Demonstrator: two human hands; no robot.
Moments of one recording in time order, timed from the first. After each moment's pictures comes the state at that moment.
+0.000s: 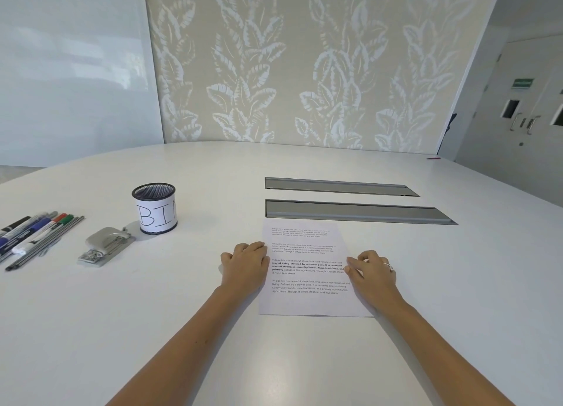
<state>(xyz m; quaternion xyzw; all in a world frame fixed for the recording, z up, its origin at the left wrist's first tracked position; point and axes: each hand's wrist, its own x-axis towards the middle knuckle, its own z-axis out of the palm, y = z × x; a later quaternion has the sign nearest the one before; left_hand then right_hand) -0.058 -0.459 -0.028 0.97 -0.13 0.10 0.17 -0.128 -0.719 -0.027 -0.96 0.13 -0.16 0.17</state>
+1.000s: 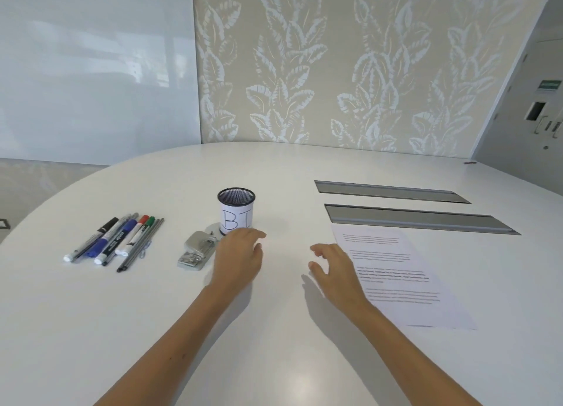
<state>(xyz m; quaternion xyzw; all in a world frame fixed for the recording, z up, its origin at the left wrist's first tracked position) -0.040 -0.258 0.005 0.90 -0.19 0.28 0.28 -0.091 -0.464 -0.007 -0.92 -0.03 -0.22 0.33</state>
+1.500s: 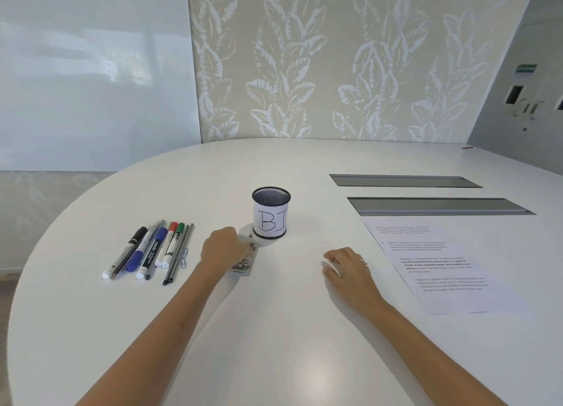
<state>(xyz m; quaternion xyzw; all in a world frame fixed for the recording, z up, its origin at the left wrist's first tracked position) 0.024 -0.152 0.018 0.97 -0.04 0.04 0.24 -0.073 -0.392 -0.030 -0.94 0.06 -0.17 0.29</state>
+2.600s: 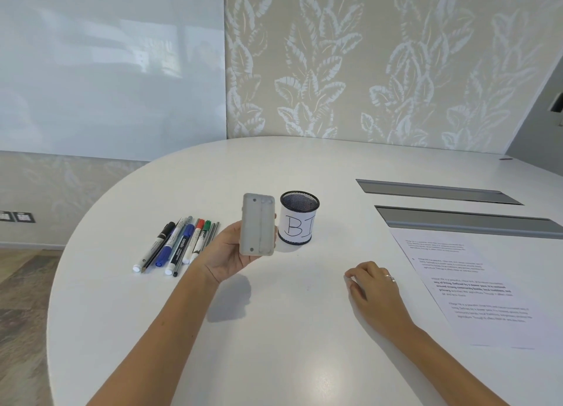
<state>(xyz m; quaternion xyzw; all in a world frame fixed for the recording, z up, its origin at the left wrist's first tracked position) 0.018 -0.102 0.025 0.39 -0.19 -0.28 0.86 -0.073 -0.389 -0.036 -0.97 0.02 -0.21 0.15</state>
